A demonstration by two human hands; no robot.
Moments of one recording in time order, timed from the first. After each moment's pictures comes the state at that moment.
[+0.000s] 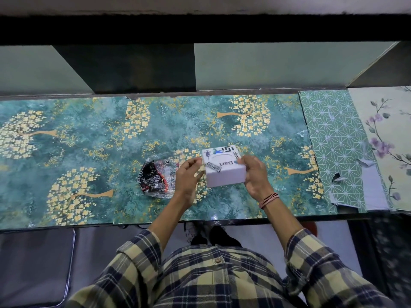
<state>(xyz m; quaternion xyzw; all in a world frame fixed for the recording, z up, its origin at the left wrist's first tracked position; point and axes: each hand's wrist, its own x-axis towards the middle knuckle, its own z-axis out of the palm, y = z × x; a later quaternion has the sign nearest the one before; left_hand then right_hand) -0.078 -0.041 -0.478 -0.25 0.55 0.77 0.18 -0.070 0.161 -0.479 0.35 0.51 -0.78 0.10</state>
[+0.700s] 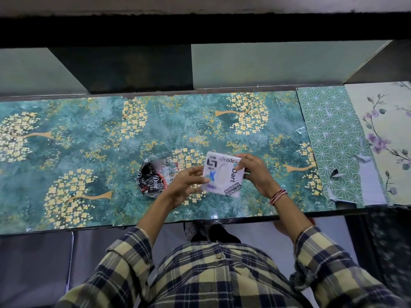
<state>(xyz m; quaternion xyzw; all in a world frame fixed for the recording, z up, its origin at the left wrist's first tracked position) -0.087 -0.077 -0.494 -0.15 0.53 0.71 0.43 -0.072 0.178 -0.472 0.25 0.65 -0.69 0.20</state>
